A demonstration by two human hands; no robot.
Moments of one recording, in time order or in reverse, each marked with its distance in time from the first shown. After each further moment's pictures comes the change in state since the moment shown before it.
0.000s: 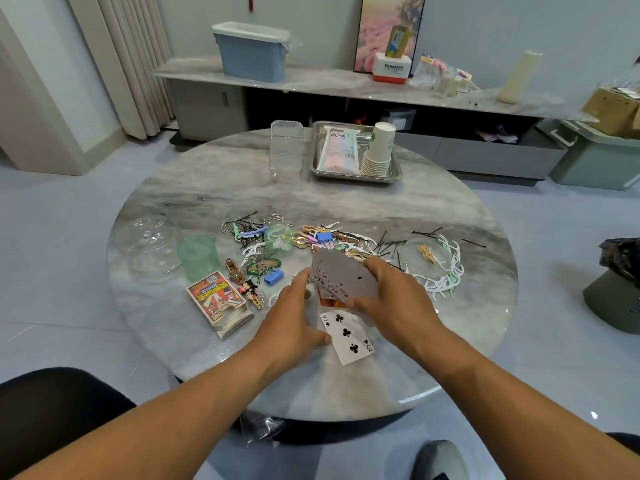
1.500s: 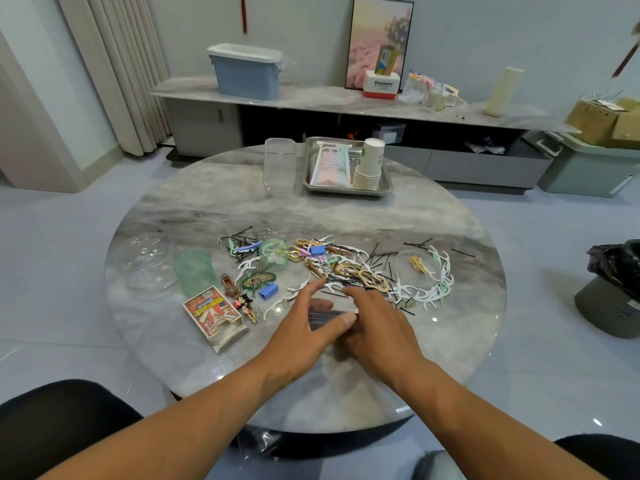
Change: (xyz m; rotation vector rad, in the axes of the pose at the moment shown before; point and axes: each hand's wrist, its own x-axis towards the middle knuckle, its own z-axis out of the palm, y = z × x) left_hand -0.001 0.011 0.014 -0.437 -0.056 0.081; right_hand -0.010 0.021 0.031 -0.128 -0.019 -0.117
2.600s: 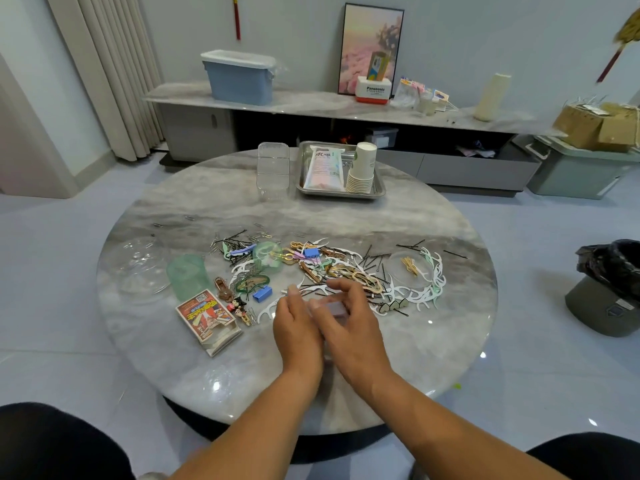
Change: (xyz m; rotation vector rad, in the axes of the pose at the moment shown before) left_hand 0.025 -0.001 0.046 -0.245 0.745 -0.149; right_hand -0.013 -0.042 0.011 0.846 0.208 0.103
